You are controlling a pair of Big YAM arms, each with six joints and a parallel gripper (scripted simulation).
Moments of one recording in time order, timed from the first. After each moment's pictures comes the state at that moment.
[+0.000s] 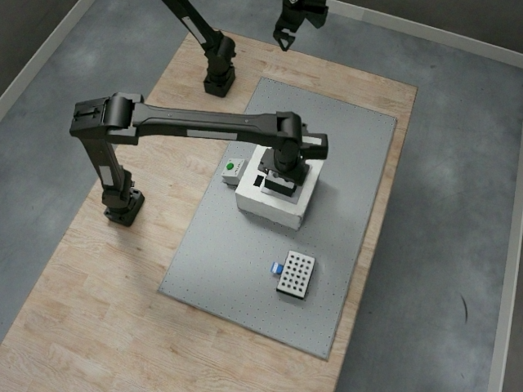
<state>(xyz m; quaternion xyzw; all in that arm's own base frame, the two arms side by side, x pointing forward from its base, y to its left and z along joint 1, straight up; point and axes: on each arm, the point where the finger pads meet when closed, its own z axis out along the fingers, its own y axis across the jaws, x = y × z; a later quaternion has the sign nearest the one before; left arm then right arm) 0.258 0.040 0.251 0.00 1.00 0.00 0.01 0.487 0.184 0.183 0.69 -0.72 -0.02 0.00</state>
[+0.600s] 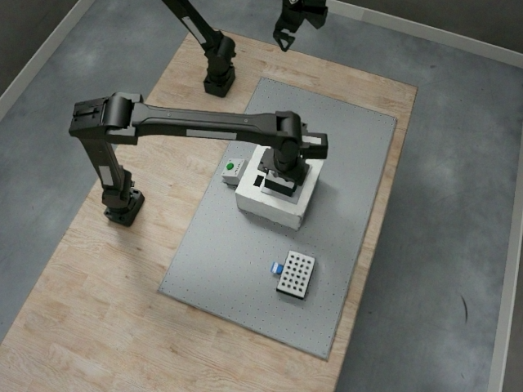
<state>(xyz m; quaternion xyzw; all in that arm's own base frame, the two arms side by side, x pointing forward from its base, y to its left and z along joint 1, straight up) 0.257 0.040 0.249 0.00 1.00 0.00 0.00 0.487 0.184 0.185 0.69 -0.72 -0.02 0.00</state>
